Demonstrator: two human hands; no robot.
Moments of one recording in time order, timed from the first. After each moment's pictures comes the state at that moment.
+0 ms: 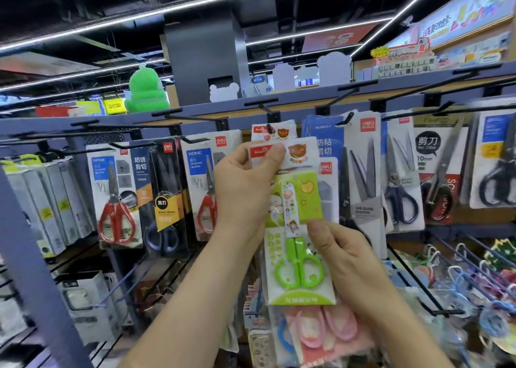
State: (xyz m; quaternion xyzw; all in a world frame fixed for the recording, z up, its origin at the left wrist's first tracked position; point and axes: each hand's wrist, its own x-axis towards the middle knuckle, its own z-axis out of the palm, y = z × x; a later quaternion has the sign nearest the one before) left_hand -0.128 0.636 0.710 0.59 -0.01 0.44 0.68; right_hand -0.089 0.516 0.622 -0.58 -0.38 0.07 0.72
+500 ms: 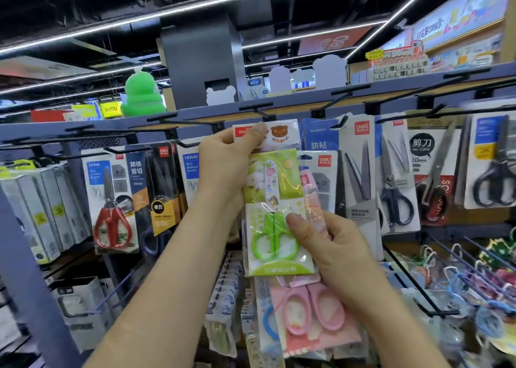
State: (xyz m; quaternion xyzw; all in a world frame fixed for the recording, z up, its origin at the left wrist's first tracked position) left_hand -0.117 0.659 0.744 0.62 0.04 0.41 0.67; right_hand -0.096 0.519 0.640 -0.53 -0.37 0.10 0.76
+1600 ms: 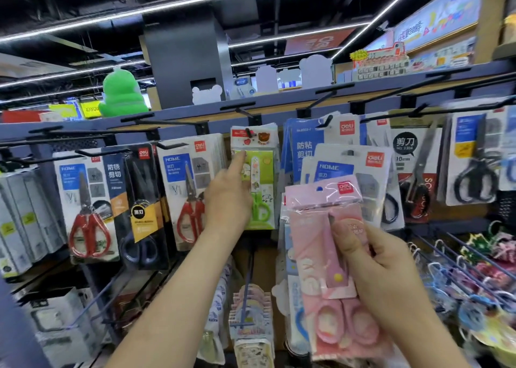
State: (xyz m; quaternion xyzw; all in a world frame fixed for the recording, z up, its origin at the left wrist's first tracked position) left_hand -0.066 0.692 0.679 0.88 0.18 0.42 0.14; right_hand -0.080 0.479 0.614 -0.63 -0.31 -0.15 0.69
